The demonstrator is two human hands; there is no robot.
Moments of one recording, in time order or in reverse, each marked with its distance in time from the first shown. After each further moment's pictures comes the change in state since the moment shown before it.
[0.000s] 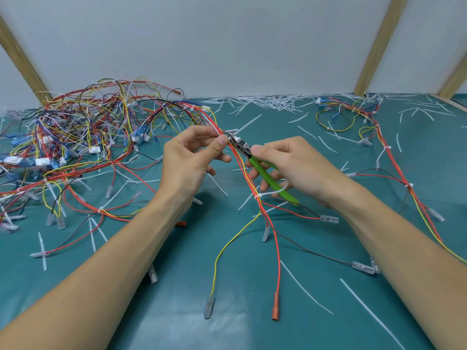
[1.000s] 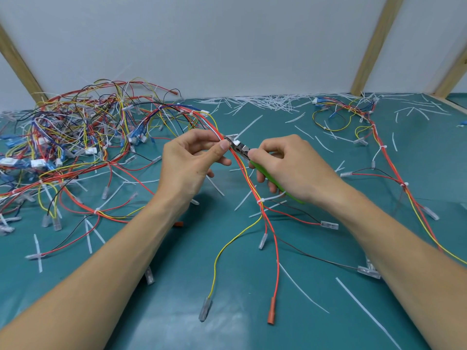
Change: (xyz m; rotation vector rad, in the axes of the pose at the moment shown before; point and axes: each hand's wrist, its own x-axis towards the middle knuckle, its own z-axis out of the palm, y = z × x) left_hand -0.002 -0.001 0.003 0.038 -0.037 0.001; right_hand -0.002 0.001 0.003 -0.252 0.167 -0.108
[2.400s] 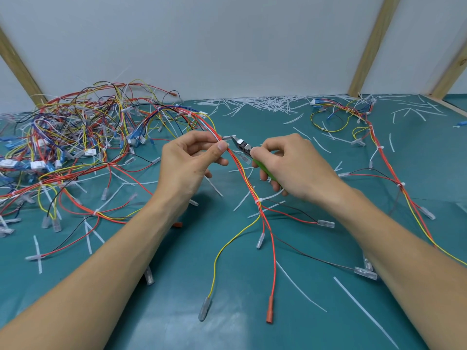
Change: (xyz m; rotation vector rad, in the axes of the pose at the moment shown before) left_hand 0.001 0.001 -0.001 0.026 0.018 -0.009; right_hand 0.003 0.002 -0.003 -0.029 0.042 0.035
